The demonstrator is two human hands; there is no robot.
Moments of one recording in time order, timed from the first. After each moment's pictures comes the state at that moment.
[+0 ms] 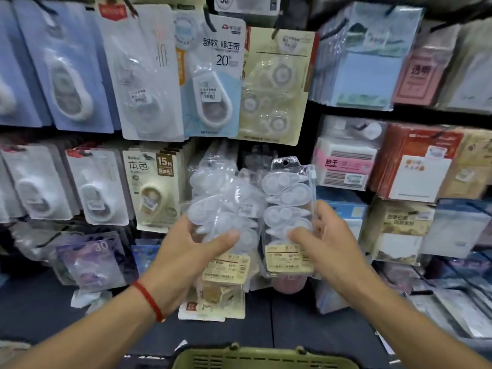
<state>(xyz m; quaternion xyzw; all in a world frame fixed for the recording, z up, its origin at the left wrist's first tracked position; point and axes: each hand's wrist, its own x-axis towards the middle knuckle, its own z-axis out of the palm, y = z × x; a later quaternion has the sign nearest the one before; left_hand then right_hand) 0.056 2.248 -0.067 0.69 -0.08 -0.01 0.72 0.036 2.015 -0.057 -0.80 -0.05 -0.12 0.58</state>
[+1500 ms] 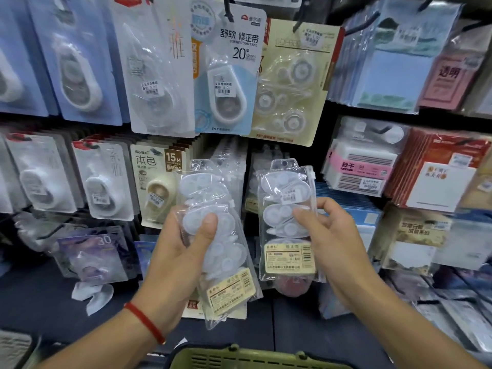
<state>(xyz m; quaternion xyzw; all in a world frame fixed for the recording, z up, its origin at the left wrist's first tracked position) 0.055 2.255 -0.085 0.57 -0.09 0.10 0.81 0.046 2.036 -0.047 -0.72 0.00 -0.14 0.68</state>
